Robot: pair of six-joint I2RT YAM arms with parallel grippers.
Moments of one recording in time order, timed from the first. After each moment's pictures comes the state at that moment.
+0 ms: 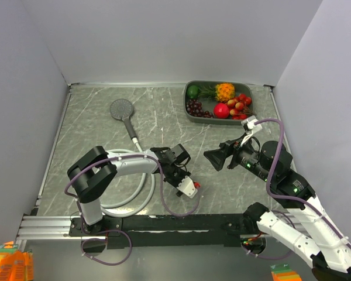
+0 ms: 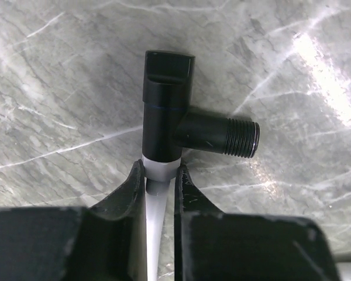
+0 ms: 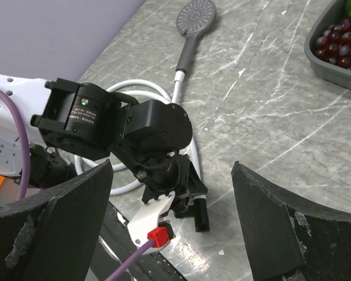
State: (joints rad) left arm -0.99 1.79 1.09 -0.50 0.40 1.26; right arm 0.63 0.62 0.92 -0.52 -0.12 0.37
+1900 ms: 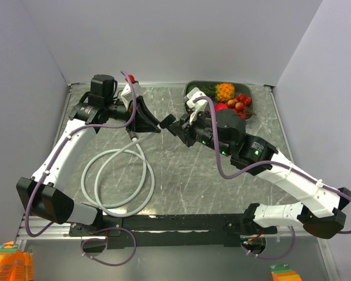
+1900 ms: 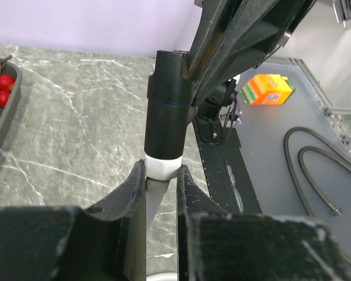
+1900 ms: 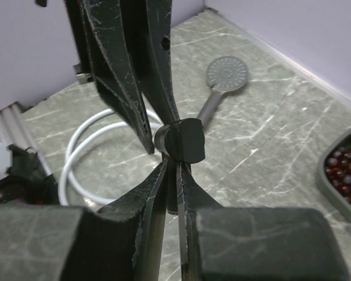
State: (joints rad) left arm -0.32 1.40 1.46 -0.57 1.41 0.32; right arm 0.99 1.15 1.39 -0.41 0.09 0.07
